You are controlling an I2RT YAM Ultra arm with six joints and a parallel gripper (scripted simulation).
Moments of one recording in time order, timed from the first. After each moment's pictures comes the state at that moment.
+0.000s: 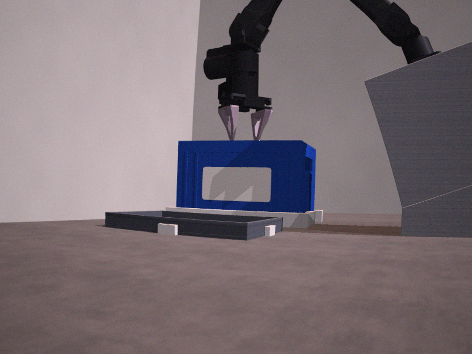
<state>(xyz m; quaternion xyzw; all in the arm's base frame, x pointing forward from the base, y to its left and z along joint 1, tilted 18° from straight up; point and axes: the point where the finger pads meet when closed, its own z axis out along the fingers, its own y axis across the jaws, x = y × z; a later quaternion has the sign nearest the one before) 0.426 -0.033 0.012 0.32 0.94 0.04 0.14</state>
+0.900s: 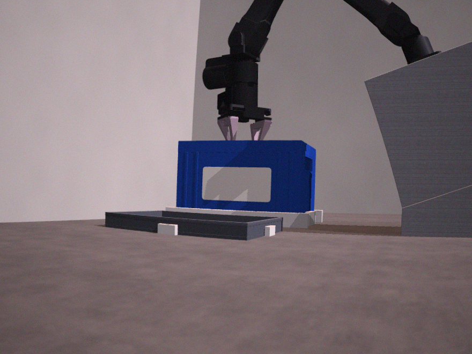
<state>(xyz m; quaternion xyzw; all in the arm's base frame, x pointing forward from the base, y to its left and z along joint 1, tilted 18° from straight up) 0.434 -0.034 -0.010 0.32 0.94 0.04 0.14</state>
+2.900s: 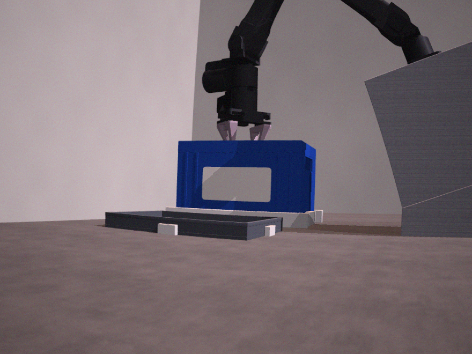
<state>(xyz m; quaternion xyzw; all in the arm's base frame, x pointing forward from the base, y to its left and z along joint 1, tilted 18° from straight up) 0.439 -0.034 -0.019 0.32 0.93 0.04 0.14</state>
